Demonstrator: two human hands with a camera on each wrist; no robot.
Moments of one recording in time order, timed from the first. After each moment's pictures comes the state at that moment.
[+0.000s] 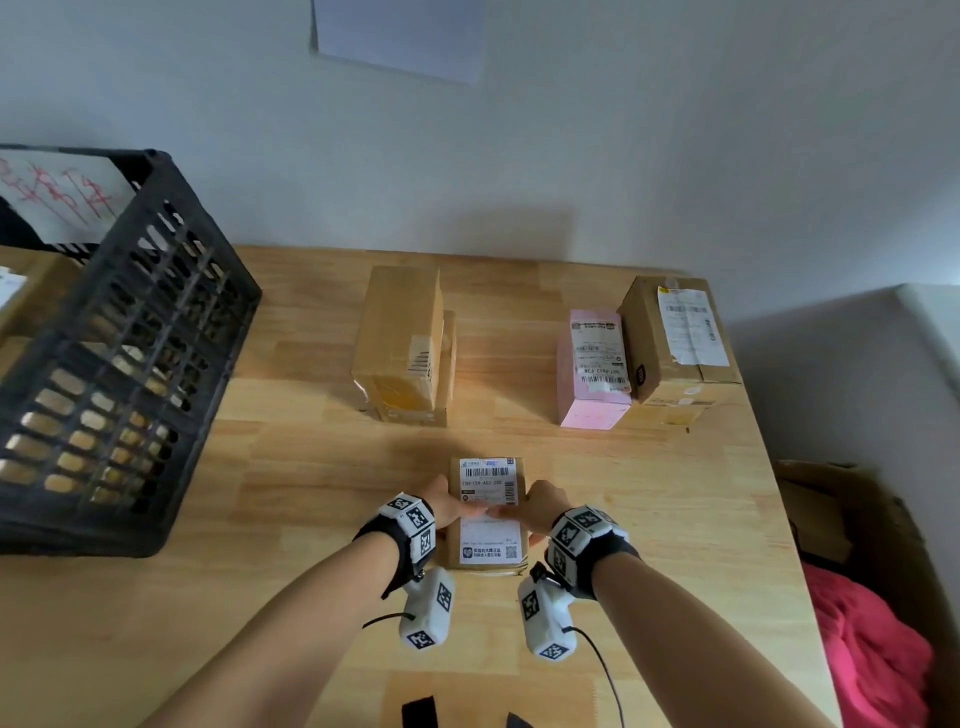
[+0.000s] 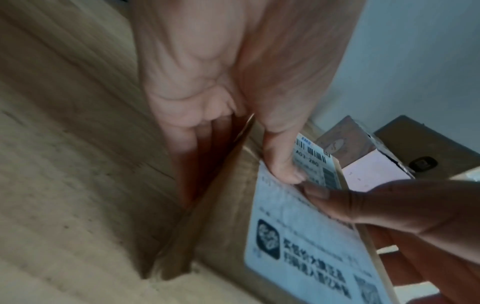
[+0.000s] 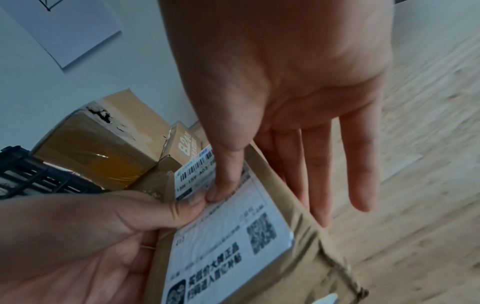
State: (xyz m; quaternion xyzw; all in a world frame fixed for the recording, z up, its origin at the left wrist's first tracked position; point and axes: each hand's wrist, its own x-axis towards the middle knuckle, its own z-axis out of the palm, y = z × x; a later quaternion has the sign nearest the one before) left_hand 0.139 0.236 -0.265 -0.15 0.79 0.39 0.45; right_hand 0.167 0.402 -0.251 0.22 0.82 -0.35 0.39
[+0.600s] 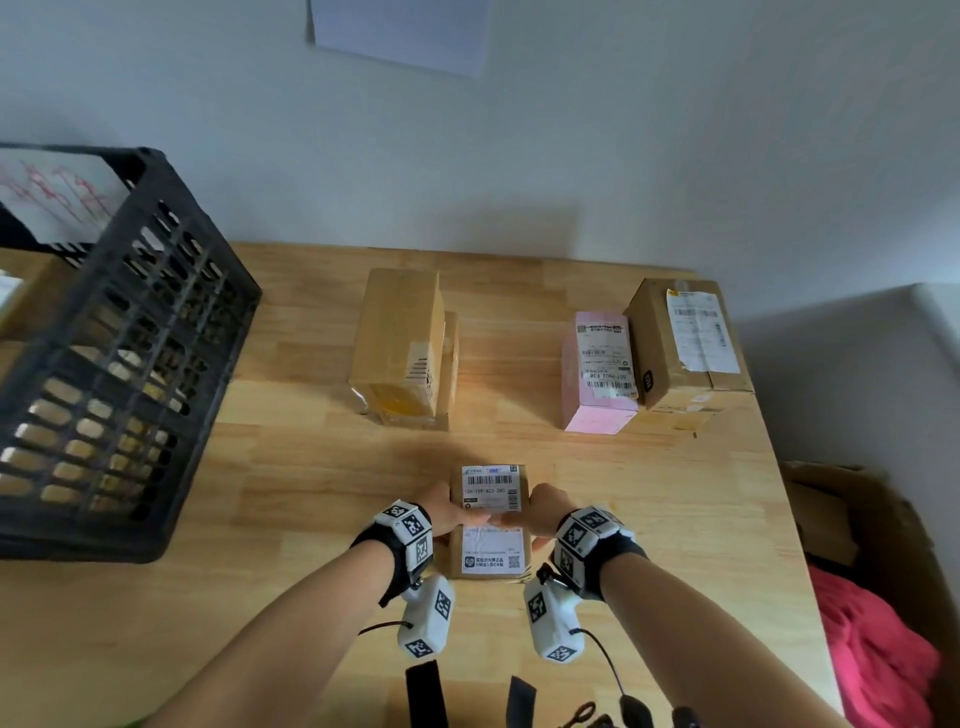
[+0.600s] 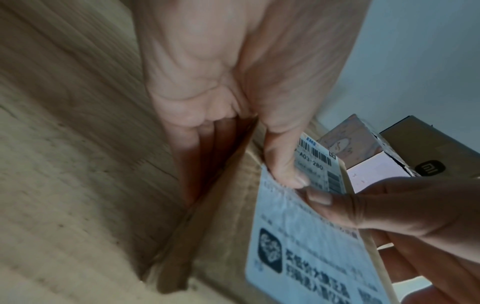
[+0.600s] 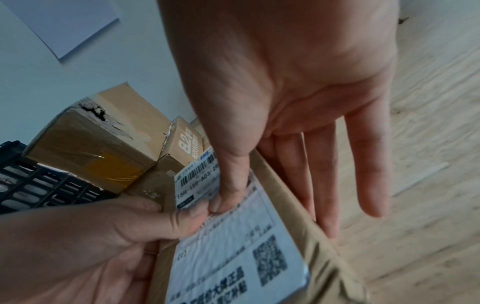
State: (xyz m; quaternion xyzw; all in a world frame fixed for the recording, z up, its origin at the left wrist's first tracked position) left_hand 0.133 0.235 -0.259 -0.08 0.80 0.35 0.47; right_hand 0.158 0.406 -0.247 0.18 0.82 -0.33 0.44
